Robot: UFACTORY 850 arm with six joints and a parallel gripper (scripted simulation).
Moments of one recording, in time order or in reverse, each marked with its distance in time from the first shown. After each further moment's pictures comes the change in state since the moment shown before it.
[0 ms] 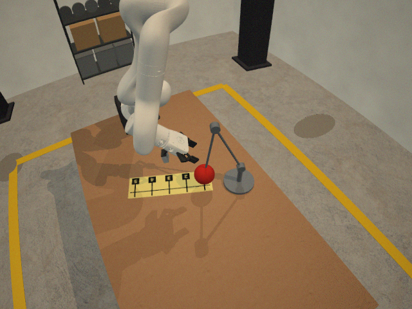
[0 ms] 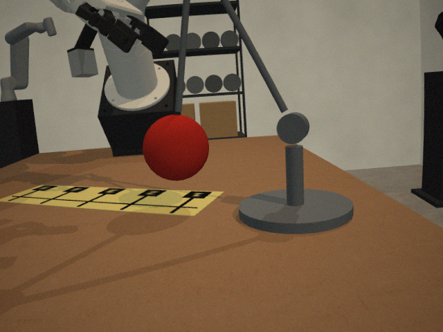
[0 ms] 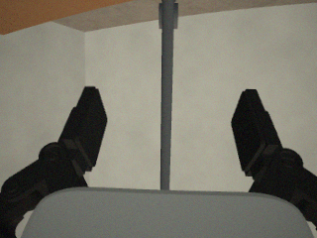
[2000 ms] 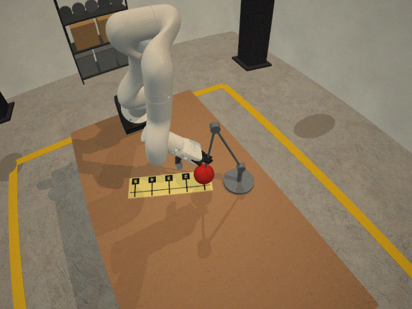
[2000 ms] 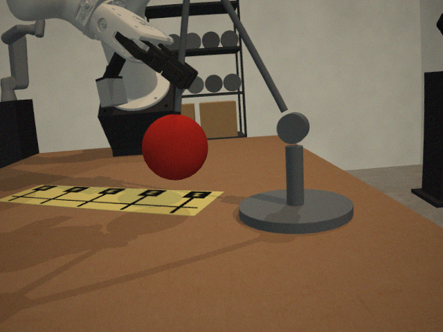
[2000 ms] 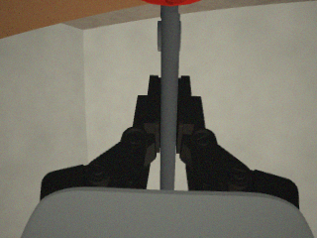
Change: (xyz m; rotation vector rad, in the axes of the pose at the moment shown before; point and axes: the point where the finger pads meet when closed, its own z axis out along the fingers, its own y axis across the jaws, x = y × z) arm 0.003 -0.001 0.075 0.000 -0.022 0.002
